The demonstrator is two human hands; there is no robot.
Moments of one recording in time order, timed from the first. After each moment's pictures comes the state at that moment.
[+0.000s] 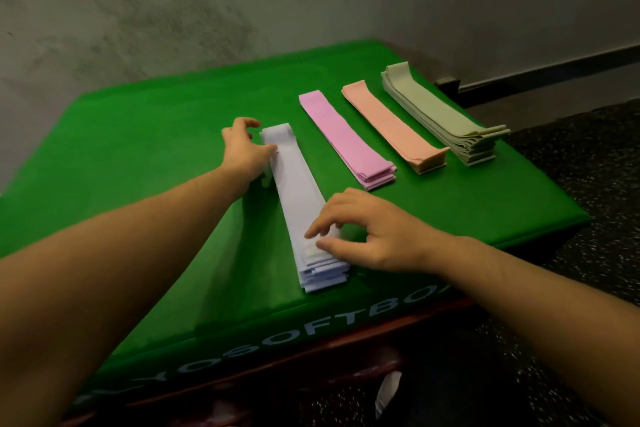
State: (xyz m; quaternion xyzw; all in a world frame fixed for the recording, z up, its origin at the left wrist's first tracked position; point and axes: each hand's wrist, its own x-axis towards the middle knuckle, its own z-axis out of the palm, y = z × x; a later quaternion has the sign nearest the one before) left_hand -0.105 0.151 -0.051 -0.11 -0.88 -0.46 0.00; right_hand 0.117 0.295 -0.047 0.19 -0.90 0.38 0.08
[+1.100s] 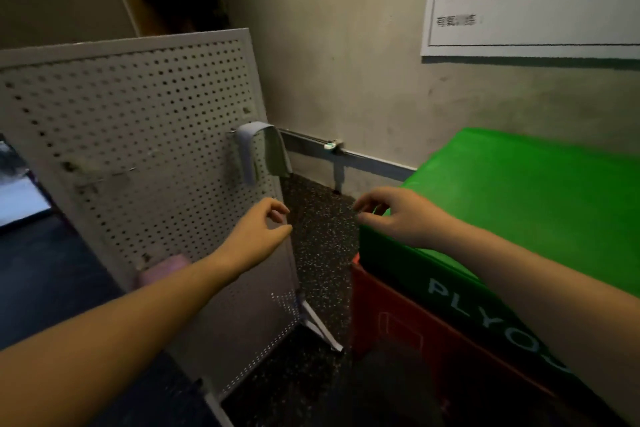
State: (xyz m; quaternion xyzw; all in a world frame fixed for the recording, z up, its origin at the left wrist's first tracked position) left_hand 0.279 -0.372 0.057 0.18 -0.91 -0.35 0.16; right_hand 0.145 -0.144 0.083 0.45 -0.83 0.31 -0.04
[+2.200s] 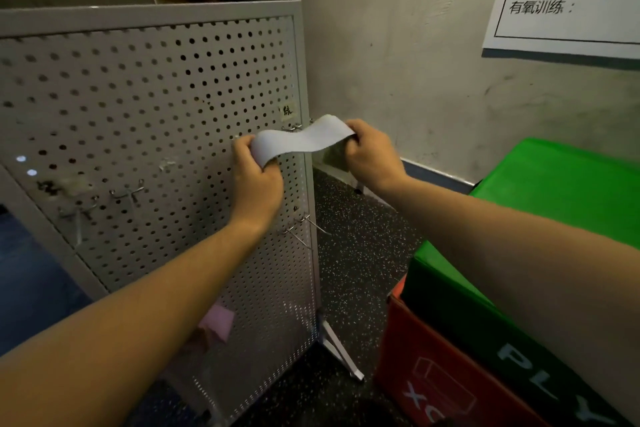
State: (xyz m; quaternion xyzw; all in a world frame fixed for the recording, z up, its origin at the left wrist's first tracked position) left_hand 0.187 -0.490 0.088 0.24 -0.75 -0.43 0.43; right_hand 0.052 -0.366 0.113 0.35 -0.82 0.46 0.03
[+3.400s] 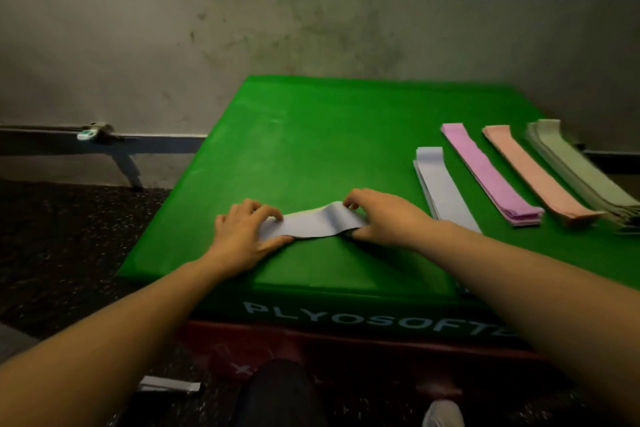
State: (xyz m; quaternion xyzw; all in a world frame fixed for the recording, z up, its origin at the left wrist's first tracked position) left_hand -0.013 -0.167 -0.074 -0.16 -0.98 -0.15 0.02; right_hand 0.008 0.108 -0.026 0.13 -0.98 0.13 -0.07
